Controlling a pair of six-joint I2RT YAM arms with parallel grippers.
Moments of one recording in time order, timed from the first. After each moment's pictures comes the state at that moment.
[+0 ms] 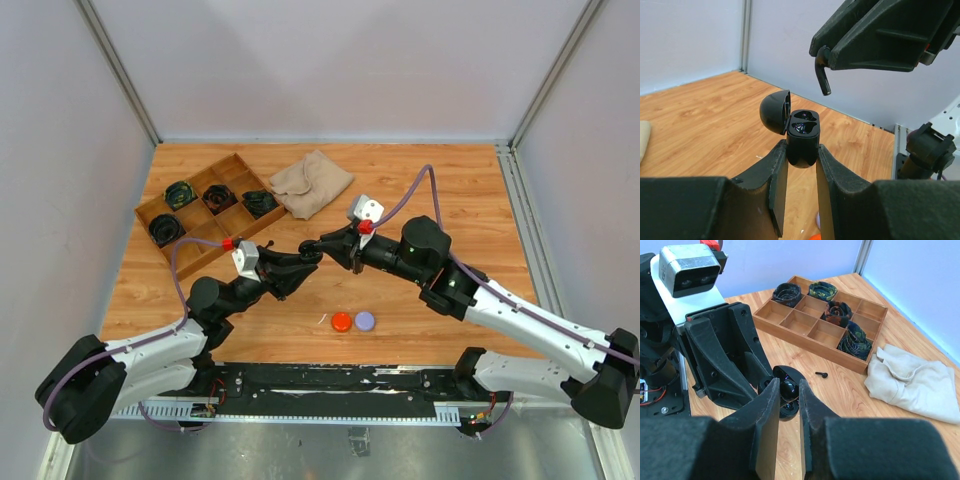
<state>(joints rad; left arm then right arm) -0.70 0.97 0.16 1.16 0.34 -0.33 0.94 1.04 0.89 0.12 -0.20 -0.09</state>
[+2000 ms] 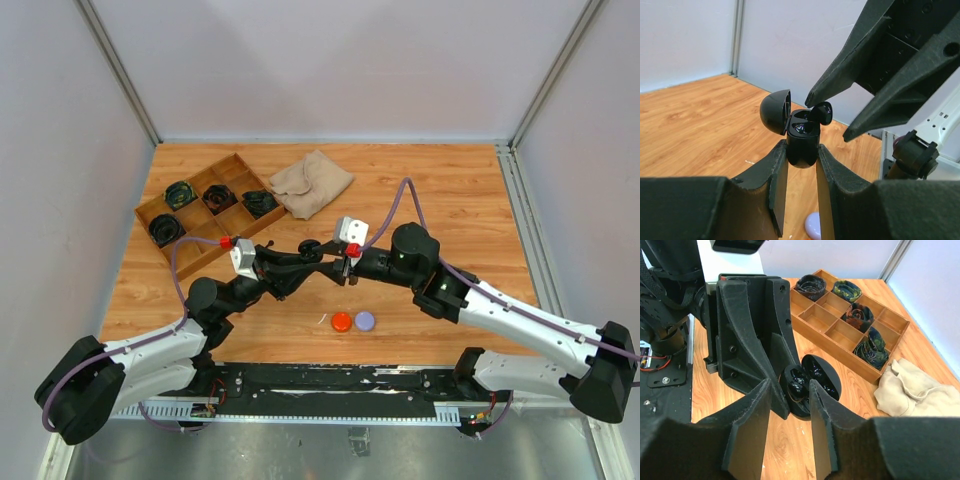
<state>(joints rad) -0.70 0.96 0.17 1.18 0.35 -0.40 0.98 1.07 0.85 0.15 -0.32 -0.23</state>
